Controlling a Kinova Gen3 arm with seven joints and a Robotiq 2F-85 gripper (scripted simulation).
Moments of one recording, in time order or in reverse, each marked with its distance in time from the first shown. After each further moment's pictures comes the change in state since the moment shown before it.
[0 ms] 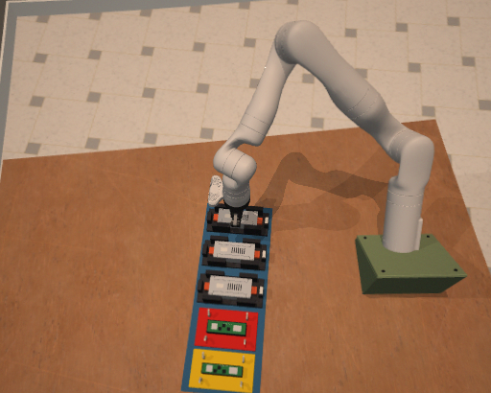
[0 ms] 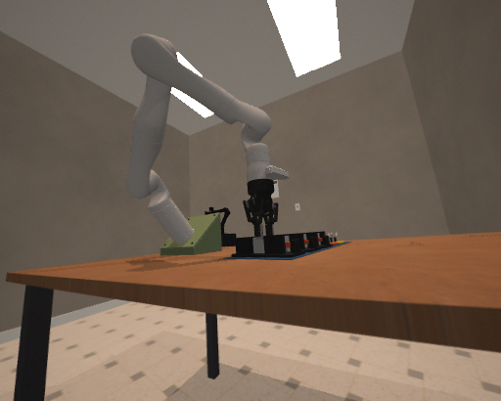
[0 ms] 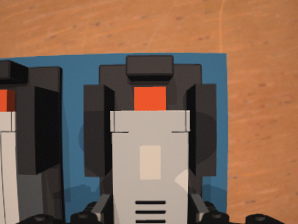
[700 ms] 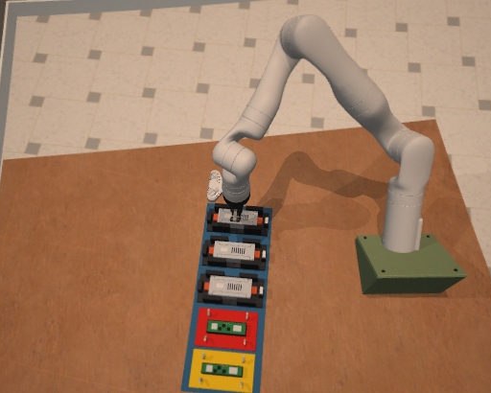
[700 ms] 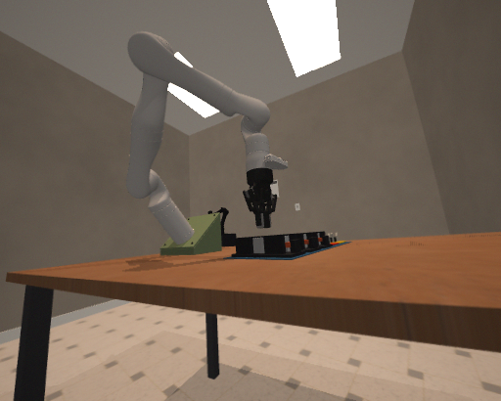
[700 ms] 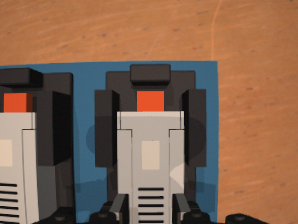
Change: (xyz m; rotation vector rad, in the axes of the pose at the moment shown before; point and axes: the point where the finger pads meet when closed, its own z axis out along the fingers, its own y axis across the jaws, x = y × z) arm 0.000 0.000 -0.030 0.000 0.000 0.000
